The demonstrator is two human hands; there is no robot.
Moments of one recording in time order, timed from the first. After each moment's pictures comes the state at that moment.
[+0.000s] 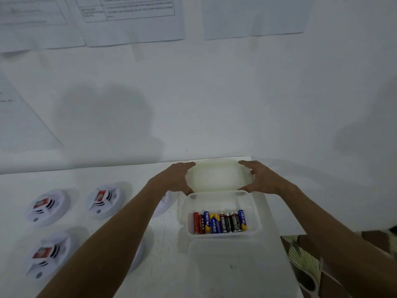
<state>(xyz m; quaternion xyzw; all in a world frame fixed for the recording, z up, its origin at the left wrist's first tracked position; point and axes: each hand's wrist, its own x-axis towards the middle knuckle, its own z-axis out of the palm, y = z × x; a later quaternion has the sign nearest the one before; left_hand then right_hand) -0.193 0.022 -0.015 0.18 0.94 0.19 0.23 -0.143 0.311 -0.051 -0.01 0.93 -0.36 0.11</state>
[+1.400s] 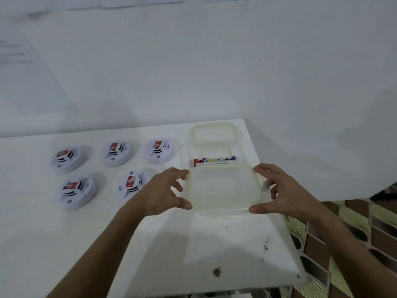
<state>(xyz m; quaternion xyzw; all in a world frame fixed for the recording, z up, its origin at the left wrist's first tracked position) 0.015 -0.044 -0.022 0.20 0.89 0.36 0.18 0.091 0.282 -0.031 -0.05 0.90 -0.44 0.04</state>
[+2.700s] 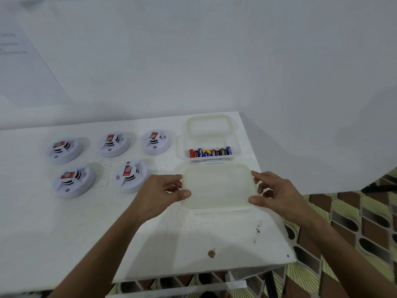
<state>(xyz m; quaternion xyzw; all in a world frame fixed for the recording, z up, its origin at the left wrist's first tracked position) 0.063 -0.040 -0.027 0.09 0.86 0.48 0.15 0.125 0.280 -0.064 0.00 0.80 -0.60 0.02</state>
